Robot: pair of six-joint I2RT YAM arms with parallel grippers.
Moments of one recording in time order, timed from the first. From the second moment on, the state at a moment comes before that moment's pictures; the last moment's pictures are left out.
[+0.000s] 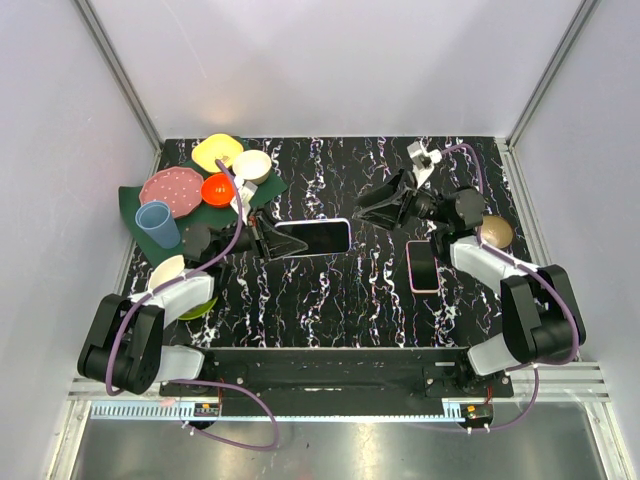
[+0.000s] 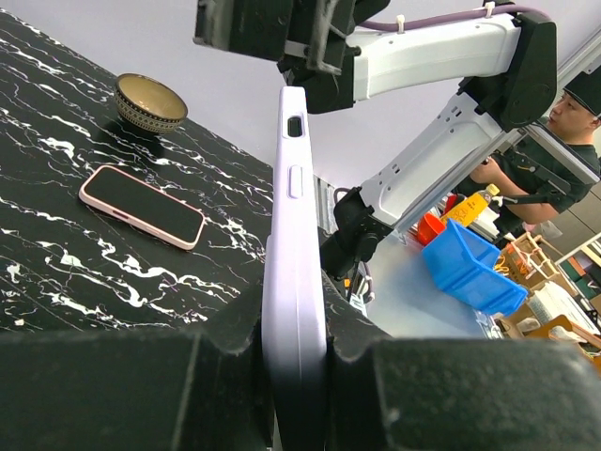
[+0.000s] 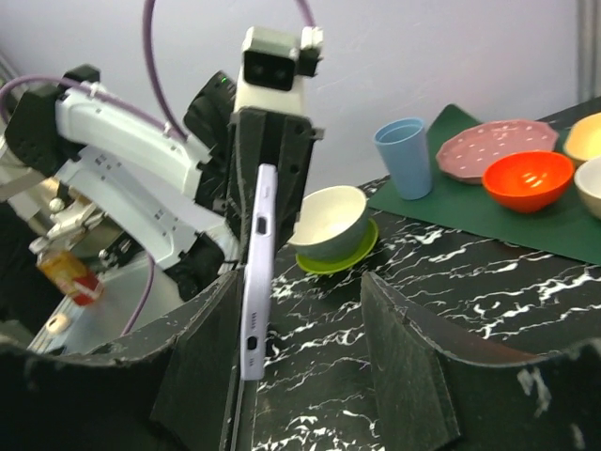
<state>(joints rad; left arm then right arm) -0.29 1.30 0.51 1.24 1.13 -1.01 0.27 1.48 0.80 1.28 -1.11 0.92</state>
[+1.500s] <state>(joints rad) -0.27 1.30 0.50 1.25 1.12 -1.01 0.35 1.57 0.81 1.32 -1.14 1.20</state>
